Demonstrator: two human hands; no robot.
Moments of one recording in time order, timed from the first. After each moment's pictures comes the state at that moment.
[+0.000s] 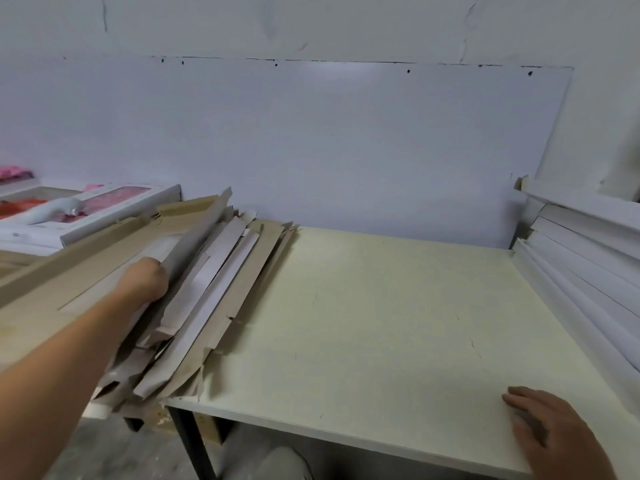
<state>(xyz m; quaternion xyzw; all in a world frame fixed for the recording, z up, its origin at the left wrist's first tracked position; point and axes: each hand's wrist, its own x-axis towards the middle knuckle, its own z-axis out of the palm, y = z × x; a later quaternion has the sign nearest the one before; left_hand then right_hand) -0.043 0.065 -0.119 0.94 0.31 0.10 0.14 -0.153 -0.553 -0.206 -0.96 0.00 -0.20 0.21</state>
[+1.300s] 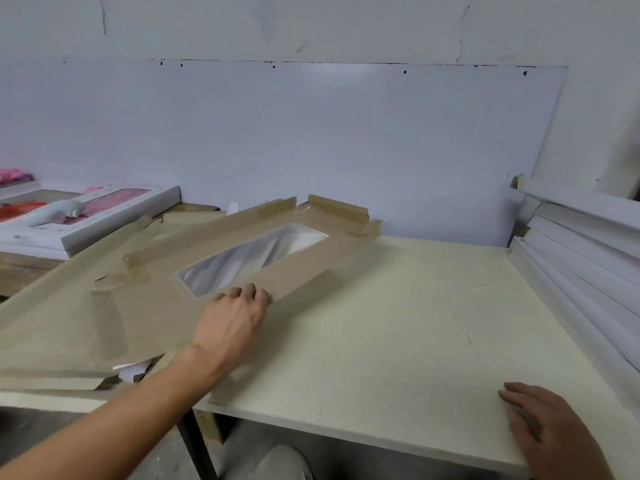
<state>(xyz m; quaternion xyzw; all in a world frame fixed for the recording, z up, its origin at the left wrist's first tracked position) -0.123 -0.110 -0.119 0.97 -0.03 0.17 -0.16 -0.159 -0.551 -0.202 -0.96 -0.01 -0.19 0.22</state>
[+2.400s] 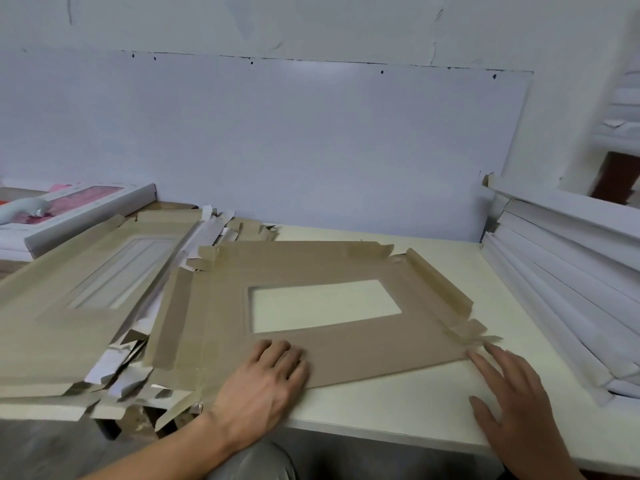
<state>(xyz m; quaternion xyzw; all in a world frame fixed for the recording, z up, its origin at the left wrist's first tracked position) -0.166 -0.170 -0.179 0.91 -0.30 0.25 -0.11 -0.164 -0.555 -0.201 -0.96 -0.08 -0.24 0.12</state>
